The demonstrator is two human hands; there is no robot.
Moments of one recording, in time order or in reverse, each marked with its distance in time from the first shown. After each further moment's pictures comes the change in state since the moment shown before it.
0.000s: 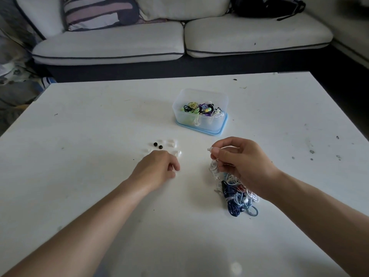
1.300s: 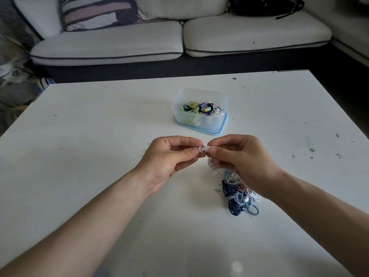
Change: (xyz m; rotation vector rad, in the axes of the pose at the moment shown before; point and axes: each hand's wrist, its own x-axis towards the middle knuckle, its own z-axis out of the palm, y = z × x) left_hand -0.031 0.060 -0.033 -1.415 -0.054 -0.054; right_hand -0.008 -0.011 0.008 0.012 -0.046 -0.061
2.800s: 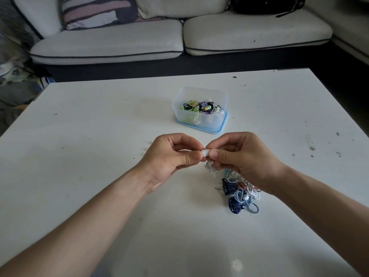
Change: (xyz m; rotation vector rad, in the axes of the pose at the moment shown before) left_hand 0.000 0.001 -0.001 0.085 -0.100 0.092; right_hand -0.003 -0.008 -0.002 -0.055 -0.158 -0.026
